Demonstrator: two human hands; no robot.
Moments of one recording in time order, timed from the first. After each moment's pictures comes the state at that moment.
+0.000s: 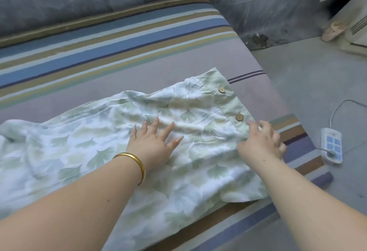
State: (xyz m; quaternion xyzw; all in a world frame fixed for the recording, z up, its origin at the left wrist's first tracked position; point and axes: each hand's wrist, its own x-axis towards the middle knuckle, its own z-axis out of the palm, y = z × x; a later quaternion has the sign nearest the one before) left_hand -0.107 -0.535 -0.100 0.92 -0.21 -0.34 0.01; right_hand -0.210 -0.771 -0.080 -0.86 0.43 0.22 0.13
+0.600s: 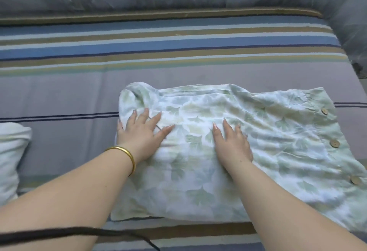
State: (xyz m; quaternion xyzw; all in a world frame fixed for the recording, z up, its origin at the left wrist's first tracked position) left_hand -0.111 -0.265 -0.069 0.95 0.04 -0.29 0.08; right_hand -0.144 -0.500 -0.085 -0.87 0.26 0.28 0.31
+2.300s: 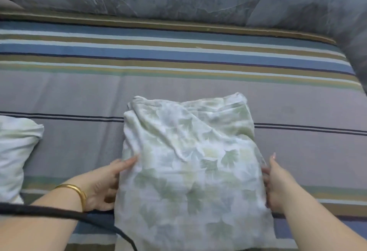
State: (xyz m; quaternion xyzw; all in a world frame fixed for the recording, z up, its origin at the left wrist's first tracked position) left_hand -0.177 -0.149 -0.079 0.51 0.36 -0.47 0.63; right_hand -0.154 -0.545 -0.081 -0.54 0.55 0.27 0.58
